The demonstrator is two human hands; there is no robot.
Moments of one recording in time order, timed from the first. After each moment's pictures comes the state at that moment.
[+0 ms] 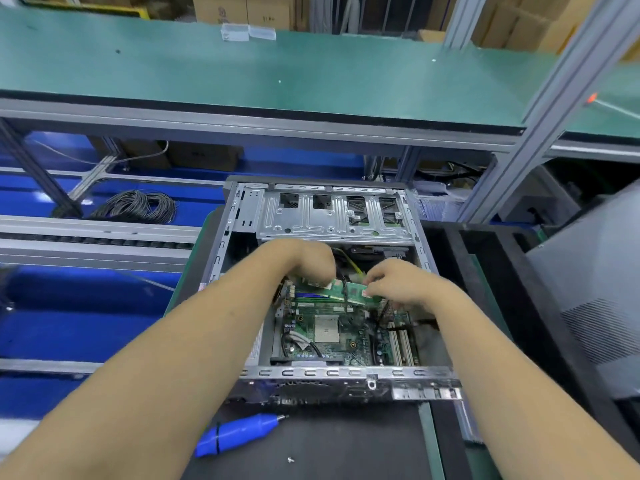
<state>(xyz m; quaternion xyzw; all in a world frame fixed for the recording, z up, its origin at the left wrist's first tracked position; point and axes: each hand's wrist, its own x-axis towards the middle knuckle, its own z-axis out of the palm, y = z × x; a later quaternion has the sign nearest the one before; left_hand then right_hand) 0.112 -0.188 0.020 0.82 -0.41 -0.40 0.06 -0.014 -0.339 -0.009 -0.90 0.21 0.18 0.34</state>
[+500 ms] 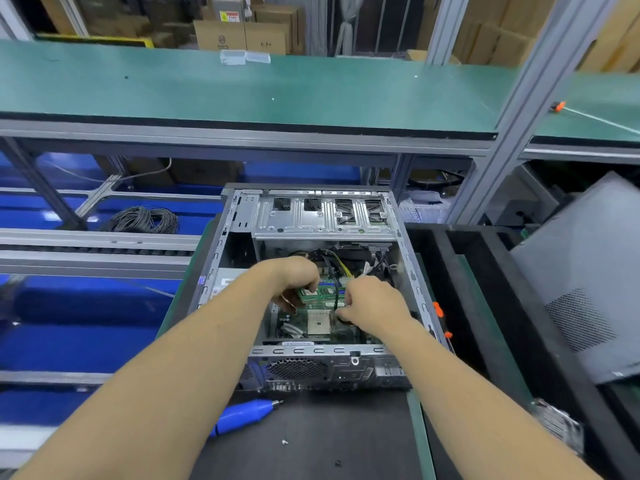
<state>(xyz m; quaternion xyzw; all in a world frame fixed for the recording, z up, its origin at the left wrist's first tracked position) 0.079 -0.163 -0.002 0.86 -0.14 -0.42 0.26 -0.046 -0.284 -0.038 -0.98 0.18 0.07 0.10</state>
